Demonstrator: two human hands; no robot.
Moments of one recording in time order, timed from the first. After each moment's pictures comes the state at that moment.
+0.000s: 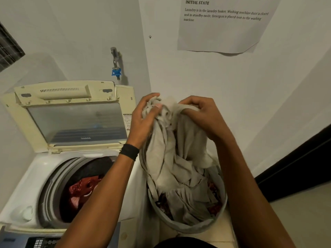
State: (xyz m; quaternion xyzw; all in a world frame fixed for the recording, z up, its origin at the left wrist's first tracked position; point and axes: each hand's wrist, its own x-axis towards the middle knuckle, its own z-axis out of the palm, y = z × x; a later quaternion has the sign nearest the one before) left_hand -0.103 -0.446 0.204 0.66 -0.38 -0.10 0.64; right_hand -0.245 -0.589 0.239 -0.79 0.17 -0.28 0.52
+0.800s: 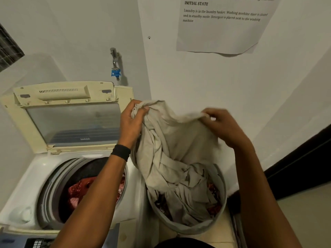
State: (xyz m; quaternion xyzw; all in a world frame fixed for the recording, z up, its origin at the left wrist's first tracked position) left_hand -0.082 -0.434 0.195 0.67 -0.30 -0.10 0.67; right_hand -0.287 -0.624 0.212 -0.84 0.23 -0.22 0.44
